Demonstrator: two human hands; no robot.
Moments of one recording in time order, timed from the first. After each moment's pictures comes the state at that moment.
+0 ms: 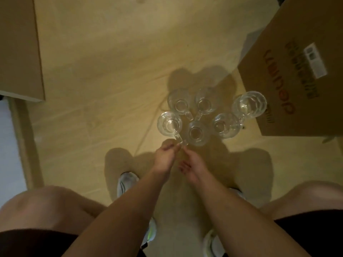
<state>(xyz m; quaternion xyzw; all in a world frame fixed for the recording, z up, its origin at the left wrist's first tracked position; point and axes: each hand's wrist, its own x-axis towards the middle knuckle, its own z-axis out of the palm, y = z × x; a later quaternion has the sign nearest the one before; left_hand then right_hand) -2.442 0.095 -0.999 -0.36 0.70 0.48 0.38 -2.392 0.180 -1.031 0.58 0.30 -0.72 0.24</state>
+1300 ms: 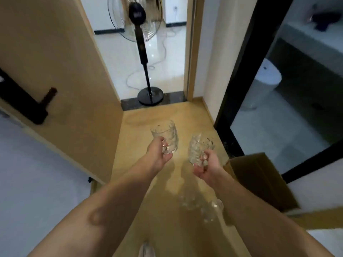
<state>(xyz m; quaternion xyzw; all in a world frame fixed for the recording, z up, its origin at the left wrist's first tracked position) -2.597 0.083 -0.299 -0.30 0.56 0.72 0.27 -2.525 0.241 -0.345 0.45 0.41 -0.79 0.10</state>
